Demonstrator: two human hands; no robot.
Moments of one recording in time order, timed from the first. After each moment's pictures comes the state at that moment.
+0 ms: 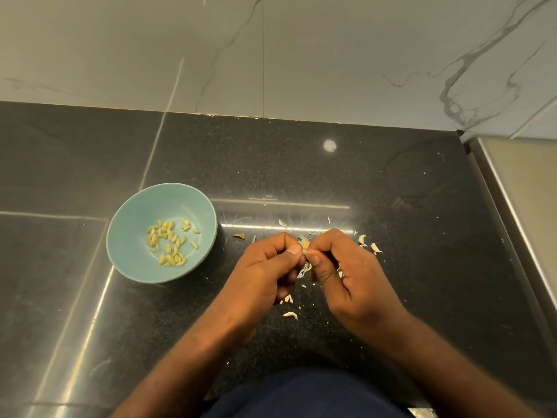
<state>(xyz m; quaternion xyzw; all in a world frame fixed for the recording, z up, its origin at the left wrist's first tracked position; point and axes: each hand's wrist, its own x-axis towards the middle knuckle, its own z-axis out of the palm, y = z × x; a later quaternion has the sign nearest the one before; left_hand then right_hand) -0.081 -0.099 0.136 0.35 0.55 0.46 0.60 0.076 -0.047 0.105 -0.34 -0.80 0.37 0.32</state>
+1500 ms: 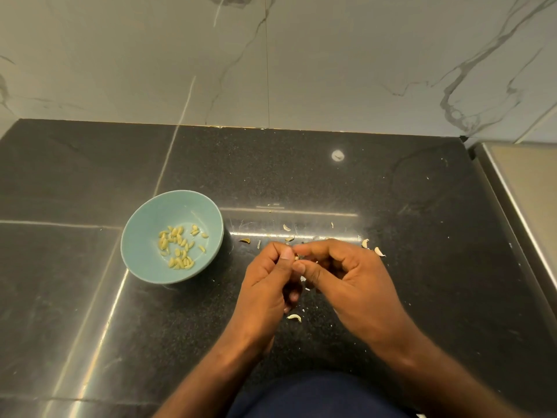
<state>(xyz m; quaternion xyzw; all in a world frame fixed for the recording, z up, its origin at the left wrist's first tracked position) -0.061 -0.114 0.115 0.31 0.55 0.56 0.54 0.069 -0.062 0.129 -0.40 -0.67 0.54 0.32</state>
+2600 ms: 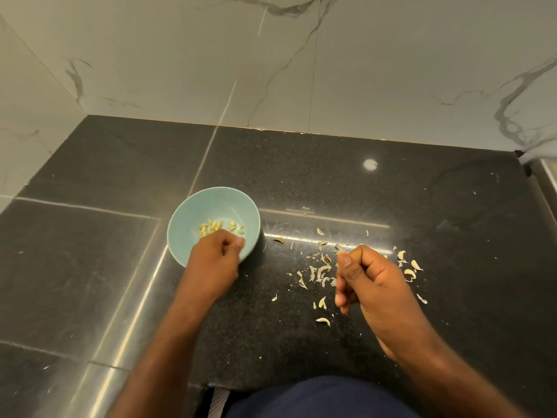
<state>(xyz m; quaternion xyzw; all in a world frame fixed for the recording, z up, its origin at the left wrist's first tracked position) -0.177 -0.119 0.088 0.31 0.83 0.35 0.30 0.059 -0.064 0.109 -0.41 -0.55 0.66 0.29</state>
